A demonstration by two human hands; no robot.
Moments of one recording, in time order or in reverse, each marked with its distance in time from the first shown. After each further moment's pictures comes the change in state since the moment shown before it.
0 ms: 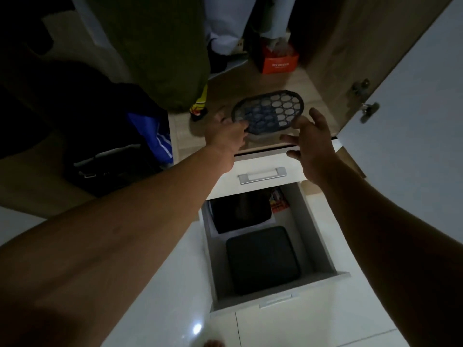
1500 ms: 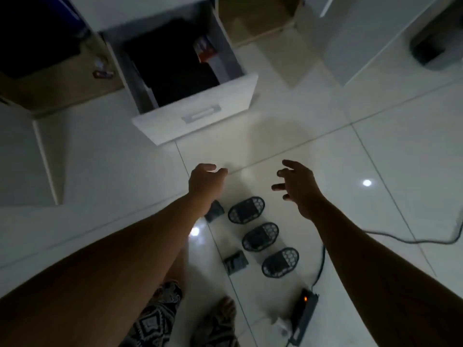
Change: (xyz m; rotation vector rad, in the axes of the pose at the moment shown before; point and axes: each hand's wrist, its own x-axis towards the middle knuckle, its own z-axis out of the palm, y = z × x) left_hand -0.427 -0.446 -0.050 0.628 -0.067 -0.362; right_hand -0.428 0.371 -0.321 -0.216 0.135 0.475
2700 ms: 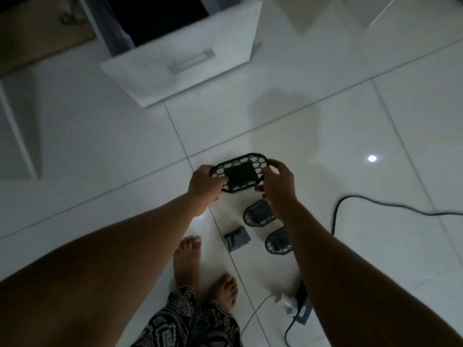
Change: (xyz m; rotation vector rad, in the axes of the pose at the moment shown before) left_hand 0.040 -0.135 0.043 0.081 -0.114 -0.098; right_hand 0.034 0.133 0.068 0.117 0.121 0.097
